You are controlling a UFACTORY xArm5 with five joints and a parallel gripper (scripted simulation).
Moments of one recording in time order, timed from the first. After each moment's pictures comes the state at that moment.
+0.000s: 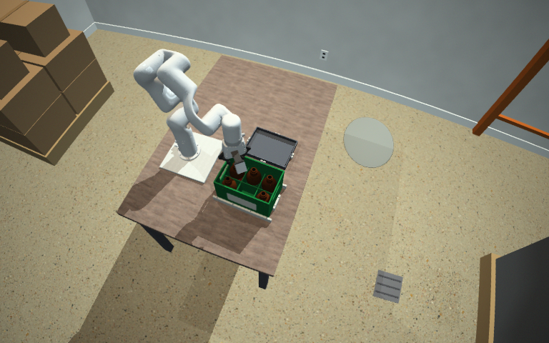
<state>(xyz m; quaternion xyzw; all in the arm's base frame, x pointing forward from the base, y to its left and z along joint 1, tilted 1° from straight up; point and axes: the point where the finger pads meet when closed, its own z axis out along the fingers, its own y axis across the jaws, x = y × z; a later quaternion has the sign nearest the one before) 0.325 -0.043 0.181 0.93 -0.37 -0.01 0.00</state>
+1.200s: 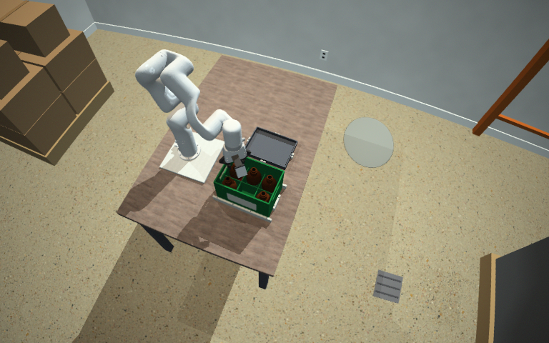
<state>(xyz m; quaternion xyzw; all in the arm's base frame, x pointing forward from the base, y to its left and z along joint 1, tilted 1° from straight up) 0.324 -0.043 0.147 0.93 -0.37 -0.01 0.00</state>
